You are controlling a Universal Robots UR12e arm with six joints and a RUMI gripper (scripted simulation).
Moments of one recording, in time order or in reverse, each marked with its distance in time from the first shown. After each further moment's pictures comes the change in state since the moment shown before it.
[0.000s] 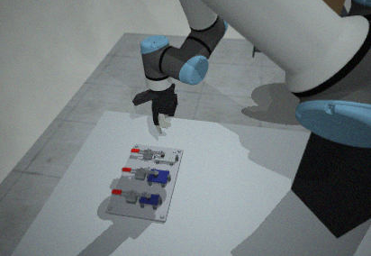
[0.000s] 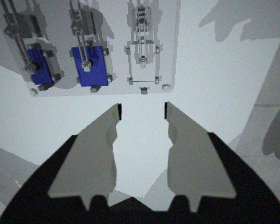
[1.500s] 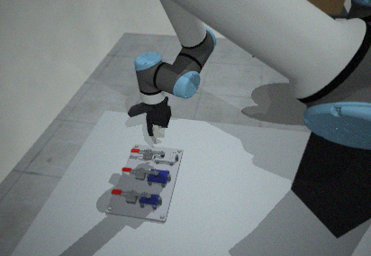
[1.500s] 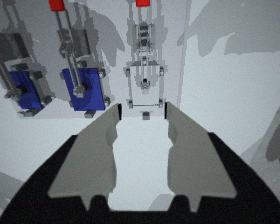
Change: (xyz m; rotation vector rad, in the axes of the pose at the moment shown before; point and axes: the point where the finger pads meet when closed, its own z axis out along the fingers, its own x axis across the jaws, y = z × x) arm -0.003 -0.029 0.060 -0.001 -0.001 0.000
